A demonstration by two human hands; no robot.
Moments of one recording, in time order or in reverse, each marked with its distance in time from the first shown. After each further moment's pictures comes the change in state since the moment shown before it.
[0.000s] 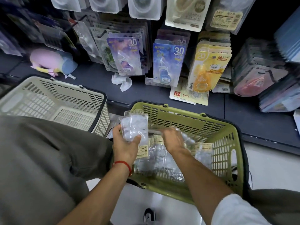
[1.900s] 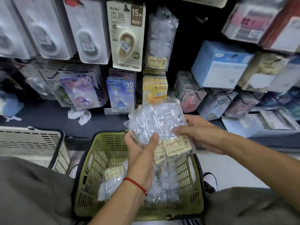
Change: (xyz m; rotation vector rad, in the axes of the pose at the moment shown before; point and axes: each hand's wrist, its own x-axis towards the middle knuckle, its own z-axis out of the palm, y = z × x) left_hand -0.101 0.106 0.096 -0.582 -0.578 -0.114; right_hand -0.117 0.067 -0.287 1.216 -0.180 0.209
